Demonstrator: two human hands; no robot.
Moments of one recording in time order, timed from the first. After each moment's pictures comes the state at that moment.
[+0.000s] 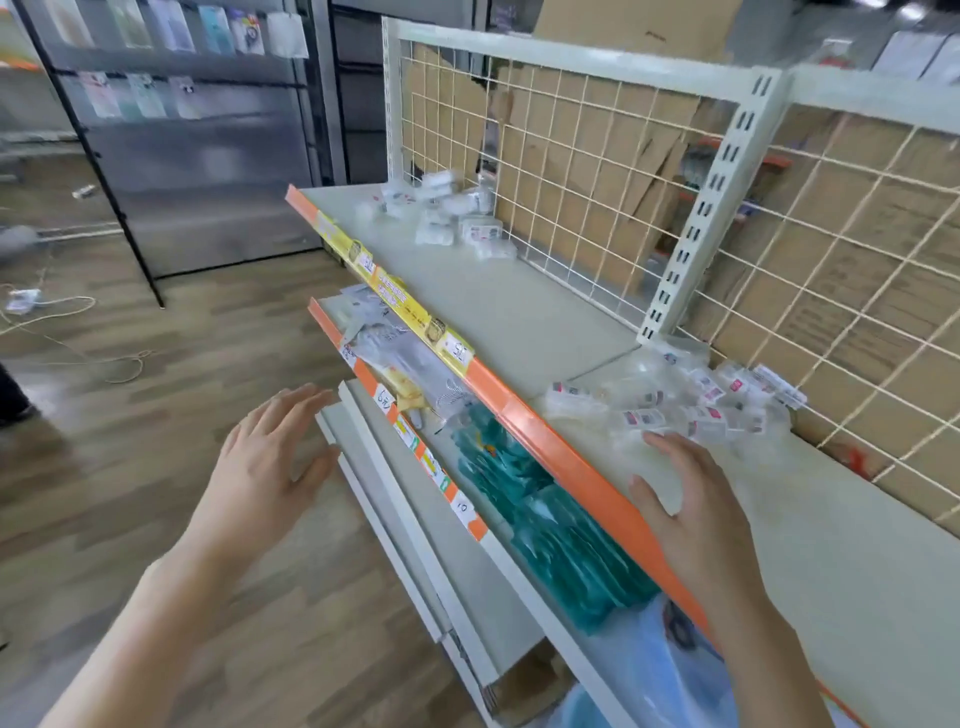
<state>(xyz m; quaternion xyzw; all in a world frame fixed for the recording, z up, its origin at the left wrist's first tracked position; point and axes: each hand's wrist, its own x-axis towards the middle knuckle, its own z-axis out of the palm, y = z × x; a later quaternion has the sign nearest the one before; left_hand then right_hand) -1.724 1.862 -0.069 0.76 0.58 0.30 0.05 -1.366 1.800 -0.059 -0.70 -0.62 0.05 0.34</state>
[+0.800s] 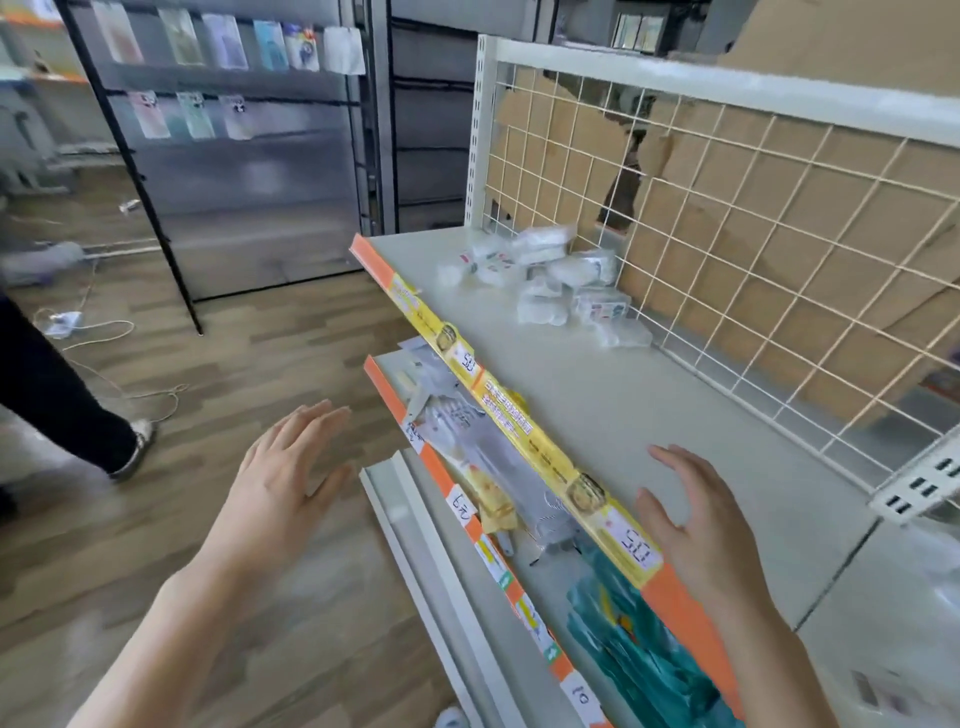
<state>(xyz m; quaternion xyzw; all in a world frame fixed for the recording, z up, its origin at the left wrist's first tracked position) -1.872 2.125 -0.083 0.75 0.59 0.29 0.05 -1.509 2.088 -0.073 -0.70 -0.62 0.09 0.33</state>
